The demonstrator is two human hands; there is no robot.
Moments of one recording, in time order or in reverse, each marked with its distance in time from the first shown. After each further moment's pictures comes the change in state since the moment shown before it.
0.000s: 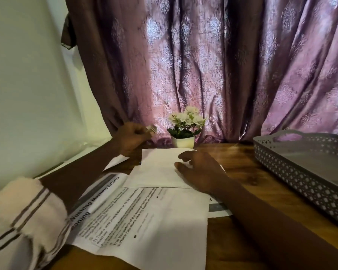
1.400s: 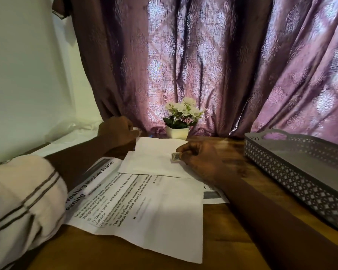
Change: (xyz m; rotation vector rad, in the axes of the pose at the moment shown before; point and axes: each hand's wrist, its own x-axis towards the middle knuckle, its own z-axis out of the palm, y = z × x) left_hand -0.020 -0.016 0.001 0.577 0.079 -0.080; right_hand 0.001 0.015 0.009 0.557 0.111 0.186
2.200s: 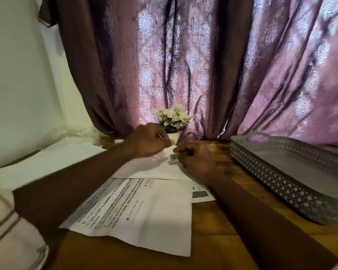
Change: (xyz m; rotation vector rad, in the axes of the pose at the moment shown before) left_hand -0.048 0.104 -0.031 -0.413 -0.235 0.239; right_hand -0.005 -0.008 -0.012 -0.030 0.095 -0.046
